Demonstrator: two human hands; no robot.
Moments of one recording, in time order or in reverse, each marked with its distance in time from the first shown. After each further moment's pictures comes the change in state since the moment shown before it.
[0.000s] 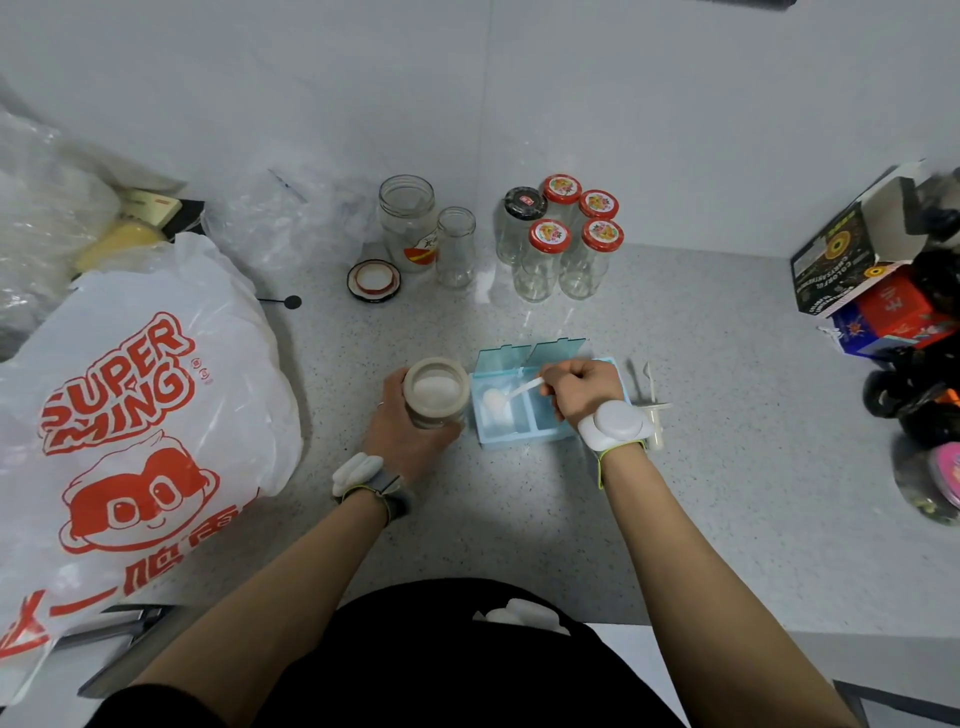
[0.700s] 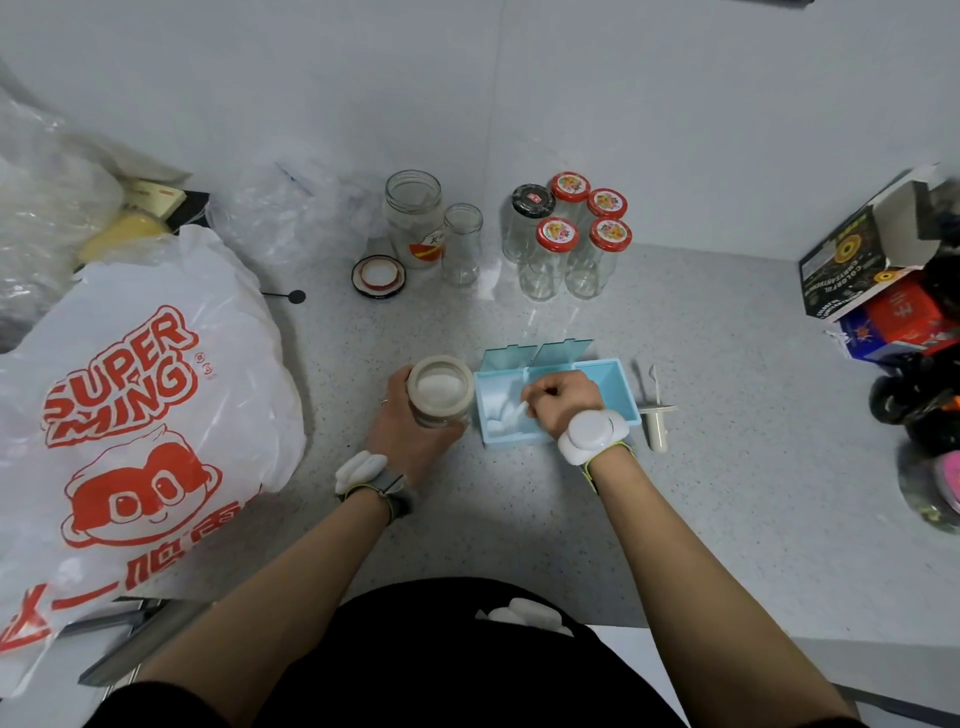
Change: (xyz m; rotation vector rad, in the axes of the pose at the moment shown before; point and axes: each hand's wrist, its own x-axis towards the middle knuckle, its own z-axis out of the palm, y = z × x) left_hand -0.001 0.002 -0.002 -0.010 -0.008 -0.025; right_hand 0.003 0.005 0.012 -0.361 -0.176 -0.094
